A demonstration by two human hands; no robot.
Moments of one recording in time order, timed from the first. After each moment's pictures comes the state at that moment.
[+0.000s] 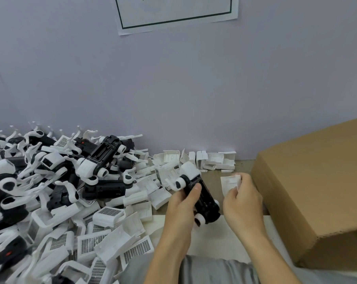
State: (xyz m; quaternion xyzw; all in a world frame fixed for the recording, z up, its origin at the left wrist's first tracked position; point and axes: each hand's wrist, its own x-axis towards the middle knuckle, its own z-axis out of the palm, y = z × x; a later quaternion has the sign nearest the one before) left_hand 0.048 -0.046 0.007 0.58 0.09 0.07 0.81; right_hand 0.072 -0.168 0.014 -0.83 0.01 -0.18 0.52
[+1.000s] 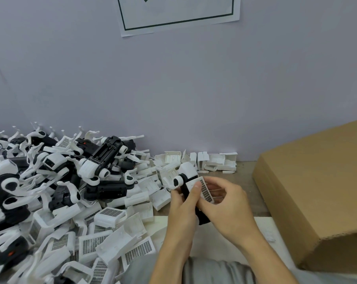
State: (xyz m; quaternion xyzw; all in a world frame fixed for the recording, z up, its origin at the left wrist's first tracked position) left_hand 0.042 -0.051 0.012 0.54 0.09 0.11 0.83; right_hand 0.066 -0.153 0.015 -0.76 -0.16 -0.13 0.61
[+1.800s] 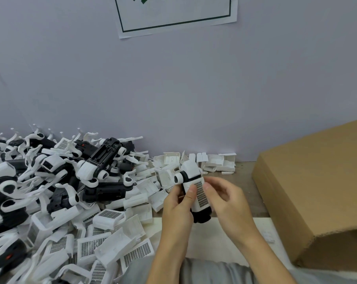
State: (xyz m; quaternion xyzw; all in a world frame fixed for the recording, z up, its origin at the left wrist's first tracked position) left_hand 0.041 -0.047 0.015 0.58 0.06 0.17 0.79; right_hand 0.063 -0.155 0.019 -0.70 -0.12 -0.05 0.71
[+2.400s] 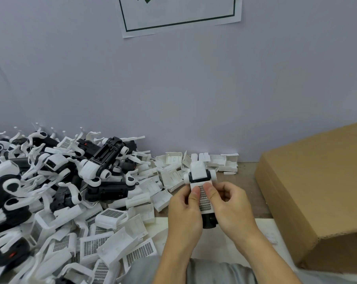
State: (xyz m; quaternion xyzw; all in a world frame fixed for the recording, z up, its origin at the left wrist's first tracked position) left_hand 0.043 -0.051 0.011 0.69 0.05 0.21 0.70; right_hand 0.069 -0.149 0.013 -0.69 -0.06 -0.07 0.71
